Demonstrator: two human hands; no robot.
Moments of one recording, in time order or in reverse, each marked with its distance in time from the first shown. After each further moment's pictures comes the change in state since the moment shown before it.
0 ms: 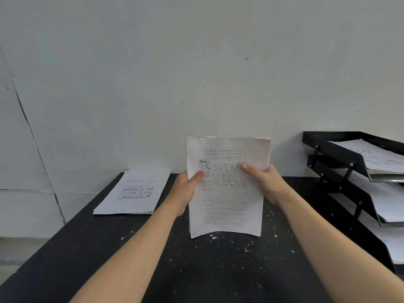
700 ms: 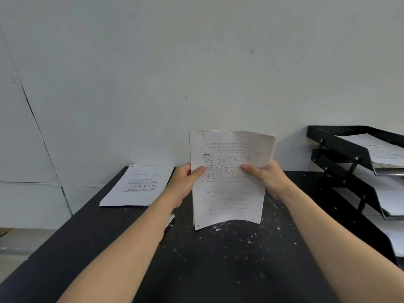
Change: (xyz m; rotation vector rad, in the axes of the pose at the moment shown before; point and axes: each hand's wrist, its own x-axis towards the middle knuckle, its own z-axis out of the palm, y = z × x) left_hand -0.003 0.003 -0.016 0.133 0.019 0.021; right_hand 0.004 0.013 -0.001 -0.102 0.023 -0.021
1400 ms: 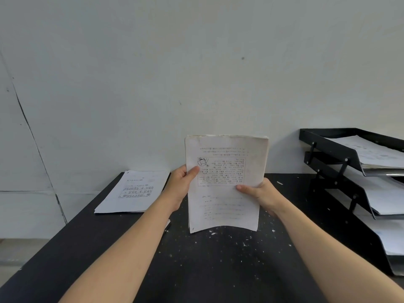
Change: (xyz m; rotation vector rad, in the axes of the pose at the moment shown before) left_hand 0.004 0.005 0.008 -0.126 0.002 -0.010; right_hand -0.019 0.033 -0.009 -0.026 -0.059 0.093
